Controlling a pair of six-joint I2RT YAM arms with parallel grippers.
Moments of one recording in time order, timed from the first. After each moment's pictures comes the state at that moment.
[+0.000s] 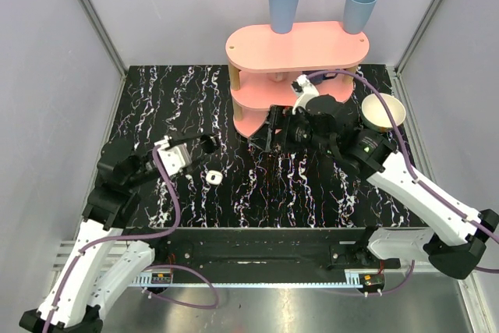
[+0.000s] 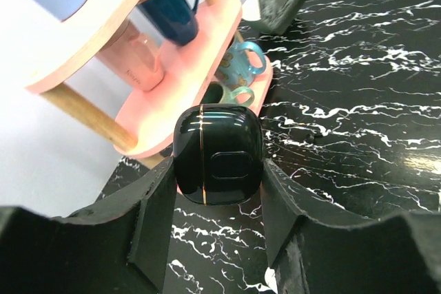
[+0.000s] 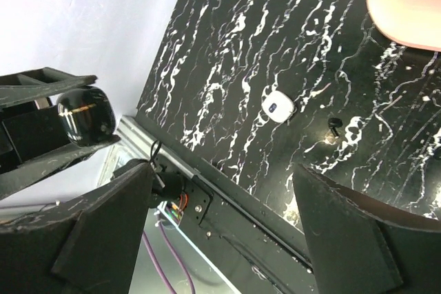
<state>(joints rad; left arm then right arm) -0.33 0.60 0.83 -0.26 0.74 0.49 0.84 1.18 1.34 -0.56 -0.05 0.73</state>
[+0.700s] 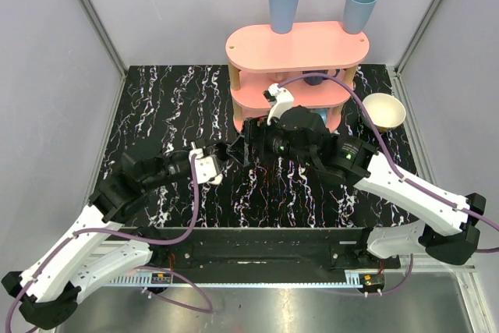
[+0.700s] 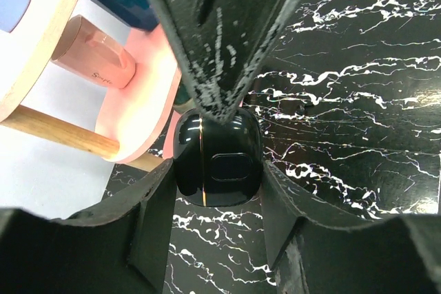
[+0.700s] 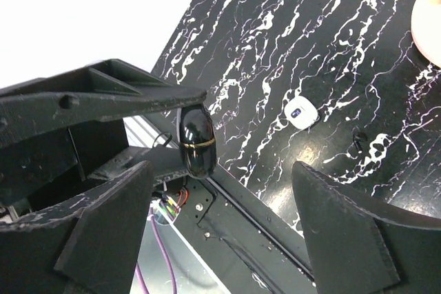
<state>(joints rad) -0.70 0.70 0.93 -0.44 0.40 0.68 1.07 1.28 1.45 -0.55 0.12 0.66</state>
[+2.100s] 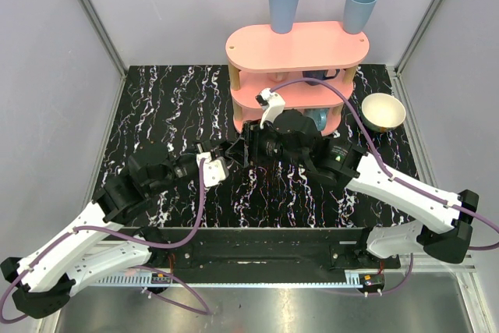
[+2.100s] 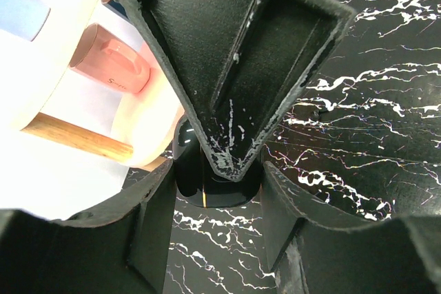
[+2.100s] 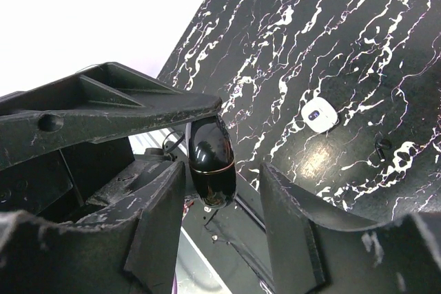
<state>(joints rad) -0.86 0.72 0.93 -0.40 0.19 0.69 1.07 1.30 1.38 -0.43 0.07 0.67</state>
